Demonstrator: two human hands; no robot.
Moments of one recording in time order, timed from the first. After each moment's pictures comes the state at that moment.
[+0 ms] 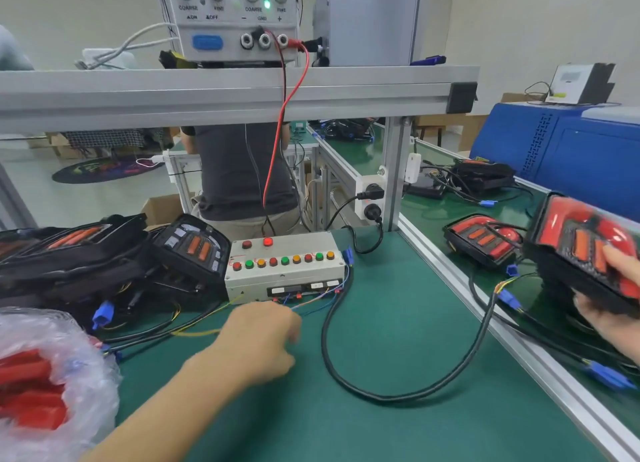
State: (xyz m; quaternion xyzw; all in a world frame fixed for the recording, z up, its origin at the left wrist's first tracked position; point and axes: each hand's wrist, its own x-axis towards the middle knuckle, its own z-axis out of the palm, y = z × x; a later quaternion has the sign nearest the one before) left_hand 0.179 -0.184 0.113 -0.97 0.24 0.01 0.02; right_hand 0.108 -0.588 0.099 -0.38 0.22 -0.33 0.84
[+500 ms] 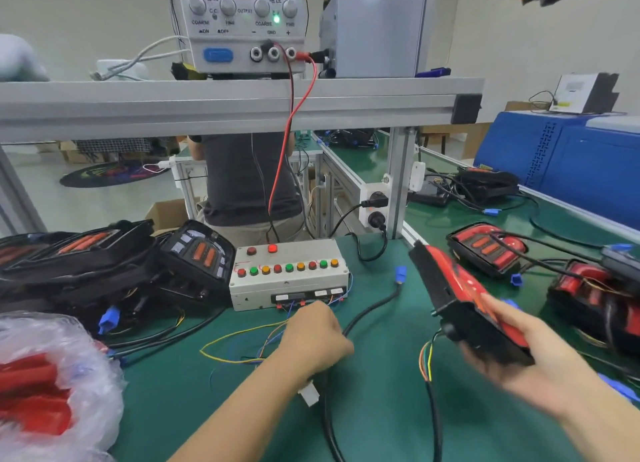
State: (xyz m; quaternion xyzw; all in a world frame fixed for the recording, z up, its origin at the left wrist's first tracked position) left_hand 0.181 -0.246 0.103 -0.95 0.11 0.11 -0.26; right_hand 0.096 -0.481 0.109 -0.41 0.20 0.02 0.89
